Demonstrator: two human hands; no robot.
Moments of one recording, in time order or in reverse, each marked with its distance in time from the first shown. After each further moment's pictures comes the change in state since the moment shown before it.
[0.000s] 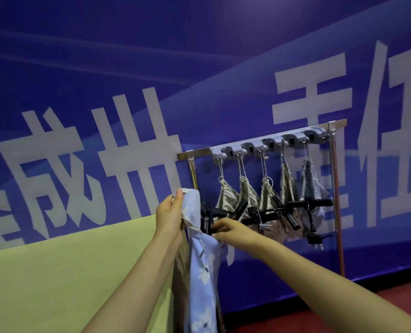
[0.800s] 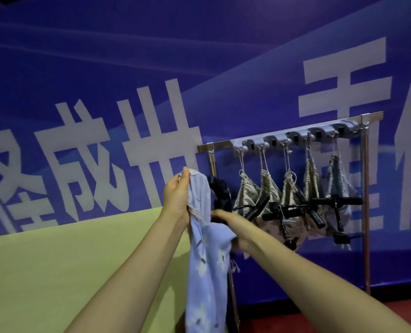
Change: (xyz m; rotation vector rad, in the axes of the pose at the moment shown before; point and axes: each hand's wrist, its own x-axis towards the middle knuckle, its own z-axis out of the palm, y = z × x) left_hand -0.009 0.046 -0.014 -0.098 0.002 0.054; right_hand 0.014 -0.033 0.043 0.643 -0.087 0.117
